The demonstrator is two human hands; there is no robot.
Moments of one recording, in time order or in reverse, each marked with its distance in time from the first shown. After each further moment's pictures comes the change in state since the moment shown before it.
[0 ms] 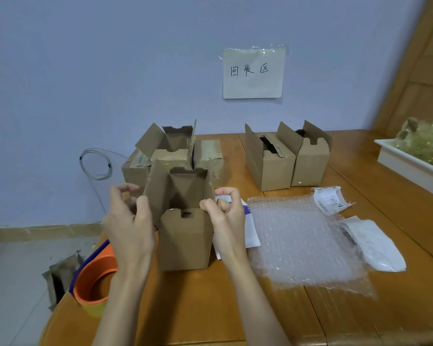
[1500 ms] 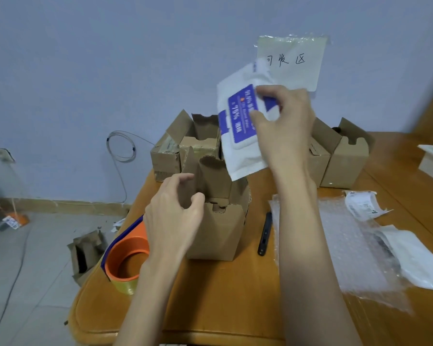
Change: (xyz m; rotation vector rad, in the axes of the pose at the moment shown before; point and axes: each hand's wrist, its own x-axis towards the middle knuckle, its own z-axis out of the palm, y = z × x) left_hand -0.005 0.005 -0.004 0.299 -0.188 -0.037; right_hand 0.062 -0.110 0.007 -0.592 0.157 -0.519
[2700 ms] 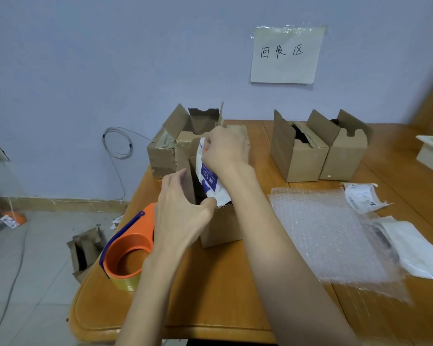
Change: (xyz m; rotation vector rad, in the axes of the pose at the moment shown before) left_hand 0.000 0.010 0.002 -0.093 -0.215 -0.070; right_hand -0.013 0.007 0.080 -0.543 -0.510 0.039
